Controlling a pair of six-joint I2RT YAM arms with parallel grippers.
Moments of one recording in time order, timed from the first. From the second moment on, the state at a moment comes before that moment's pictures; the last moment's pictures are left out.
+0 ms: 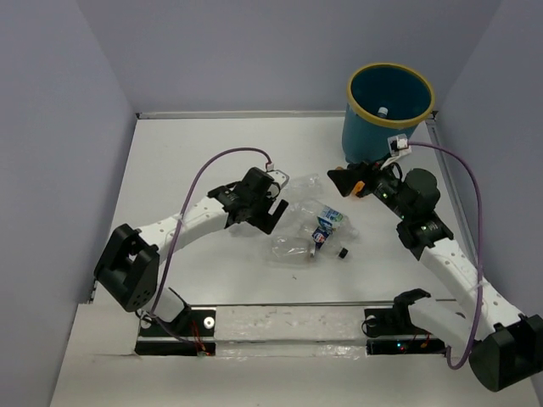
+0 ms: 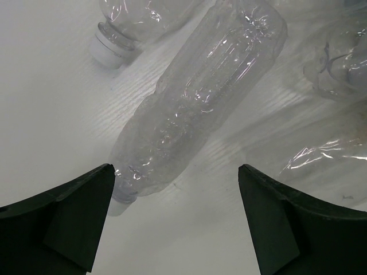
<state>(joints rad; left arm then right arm) -0.74 1.48 1.04 -0.50 -0.11 -0.05 0.33 0.97 0.72 0.22 -0.32 0.46</state>
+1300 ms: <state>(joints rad) -0.75 1.54 1.05 -0.59 -0.18 -0.11 0.33 0.86 0.62 0.25 -0.44 0.55</state>
